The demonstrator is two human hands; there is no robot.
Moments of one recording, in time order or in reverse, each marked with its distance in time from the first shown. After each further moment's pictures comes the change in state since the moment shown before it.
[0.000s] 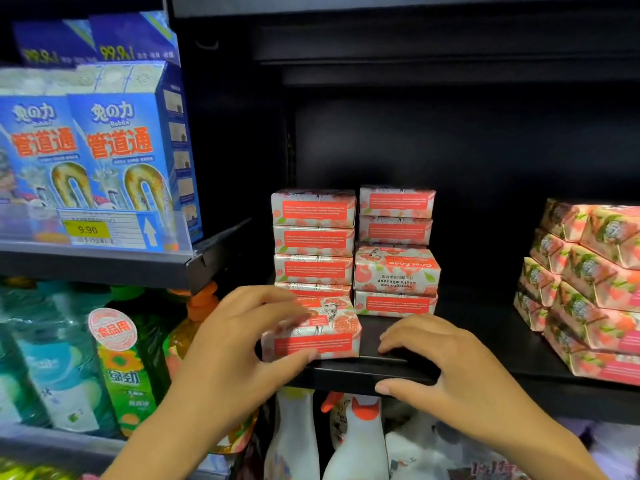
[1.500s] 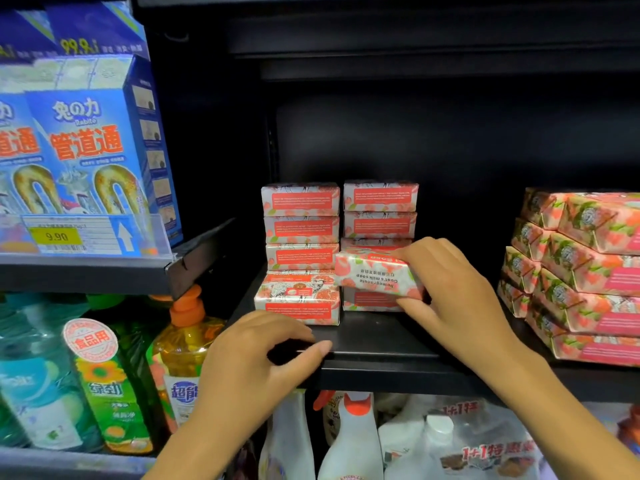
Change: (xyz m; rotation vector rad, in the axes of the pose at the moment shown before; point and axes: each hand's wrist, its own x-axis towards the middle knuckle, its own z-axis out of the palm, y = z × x) left_hand 0.000 0.006 0.032 -0.138 0.017 -0.117; right_hand 0.032 0.015 -0.021 -0.343 0.349 -0.023
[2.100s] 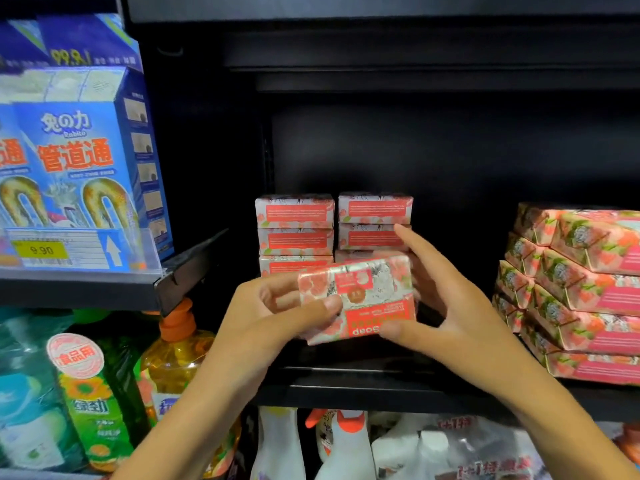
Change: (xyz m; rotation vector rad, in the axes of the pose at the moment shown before) left_hand 0.042 0.037 -0.012 -0.940 -0.209 -0.268; right_hand 0.000 -0.022 -0.028 0.856 -0.178 0.186
